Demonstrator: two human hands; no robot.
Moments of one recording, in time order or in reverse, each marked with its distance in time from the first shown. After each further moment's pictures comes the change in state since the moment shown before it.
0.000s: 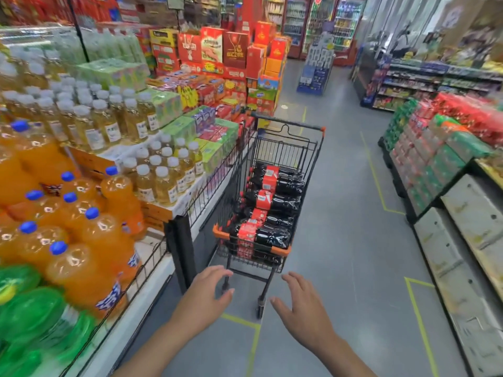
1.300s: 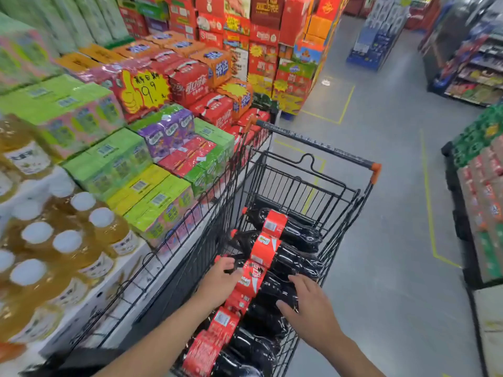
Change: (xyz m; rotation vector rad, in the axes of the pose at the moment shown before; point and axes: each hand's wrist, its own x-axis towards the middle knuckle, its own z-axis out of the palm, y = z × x) left_hand 0.586 0.041 0.034 -0.469 -0.006 -0.539; right_hand 0.565 0.144 -0.088 -0.145 -0.256 -0.073
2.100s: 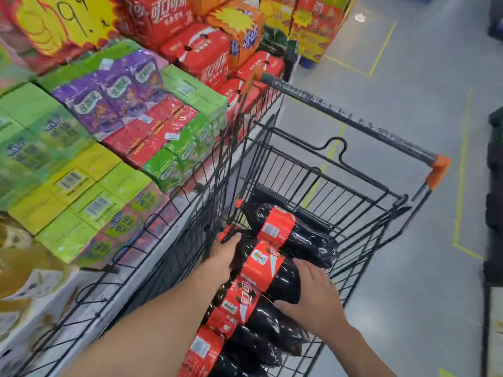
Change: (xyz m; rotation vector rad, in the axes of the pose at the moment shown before) left_hand 0.258 -0.020 0.066 -0.730 0.059 -0.621; right_hand 0.180 0.063 0.015 -0.104 -0.157 0.049
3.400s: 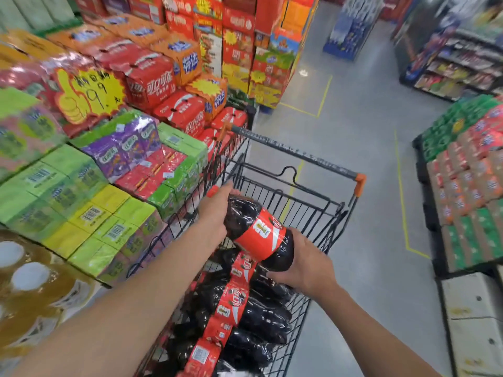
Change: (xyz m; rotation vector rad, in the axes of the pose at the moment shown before) left_hand -0.229 0.130 0.028 -0.105 -0.164 0.443; right_hand -0.067 -0.051 -0.119 0.038 0.333 -0.019
